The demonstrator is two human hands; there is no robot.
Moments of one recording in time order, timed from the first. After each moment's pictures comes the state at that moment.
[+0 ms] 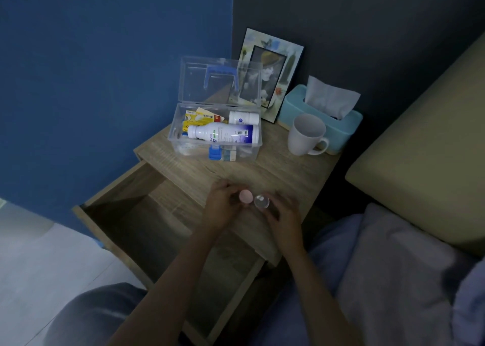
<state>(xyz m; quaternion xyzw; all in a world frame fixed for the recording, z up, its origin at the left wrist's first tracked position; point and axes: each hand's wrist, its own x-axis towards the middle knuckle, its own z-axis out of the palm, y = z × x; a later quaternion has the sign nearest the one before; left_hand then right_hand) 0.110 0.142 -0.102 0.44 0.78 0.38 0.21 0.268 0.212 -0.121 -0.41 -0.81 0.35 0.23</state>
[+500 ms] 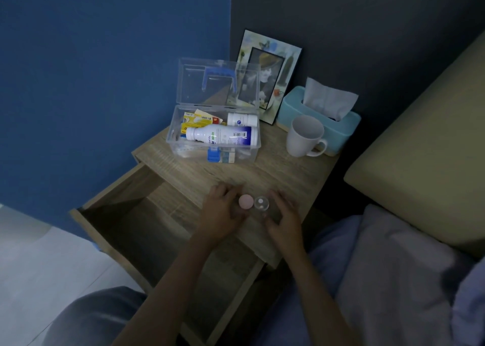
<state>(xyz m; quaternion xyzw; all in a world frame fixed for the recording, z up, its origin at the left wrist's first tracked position) 0.112 0.127 -0.108 0.52 0.80 0.28 0.13 0.271 0.210 -0.117 -0.43 -0.78 0.39 0.24</state>
